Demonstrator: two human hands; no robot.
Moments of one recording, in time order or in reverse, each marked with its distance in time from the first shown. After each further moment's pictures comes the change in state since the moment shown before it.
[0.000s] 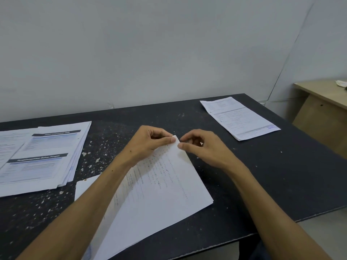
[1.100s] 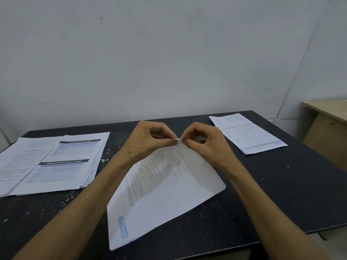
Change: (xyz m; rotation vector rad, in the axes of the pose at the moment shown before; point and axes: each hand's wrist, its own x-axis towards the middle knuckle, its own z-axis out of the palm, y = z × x) left_hand -0.037 0.053 -0.038 0.023 0.099 0.238; right_hand 0.001 -0.059 -0.007 0.114 0.120 -0.347
